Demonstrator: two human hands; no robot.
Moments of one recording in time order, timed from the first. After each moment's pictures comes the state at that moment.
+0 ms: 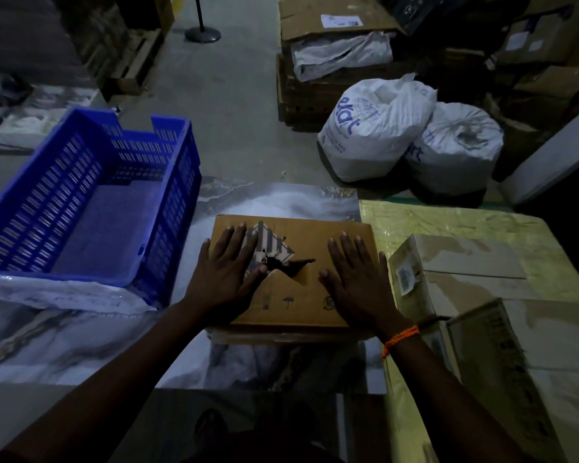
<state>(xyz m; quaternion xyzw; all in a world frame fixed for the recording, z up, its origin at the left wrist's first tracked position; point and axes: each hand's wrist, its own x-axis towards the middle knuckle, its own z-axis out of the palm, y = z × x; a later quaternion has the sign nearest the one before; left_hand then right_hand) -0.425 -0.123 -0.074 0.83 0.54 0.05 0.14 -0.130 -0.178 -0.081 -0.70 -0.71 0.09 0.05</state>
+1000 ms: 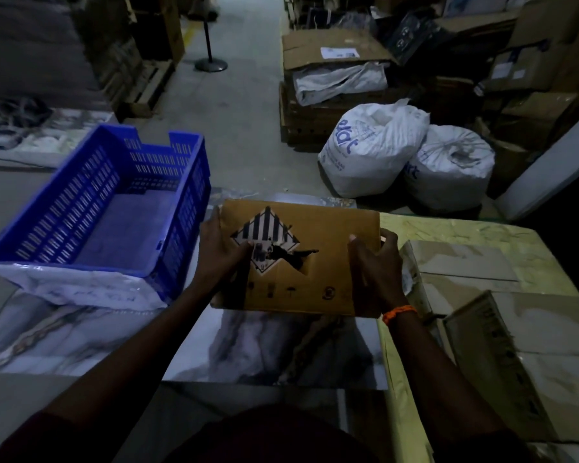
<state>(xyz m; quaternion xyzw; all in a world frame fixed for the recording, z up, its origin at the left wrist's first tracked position) -0.437 -0.120 -0.045 0.62 0.60 0.36 0.35 -0.136 -0.173 -0.035 -0.75 -0.38 0.28 0.46</state>
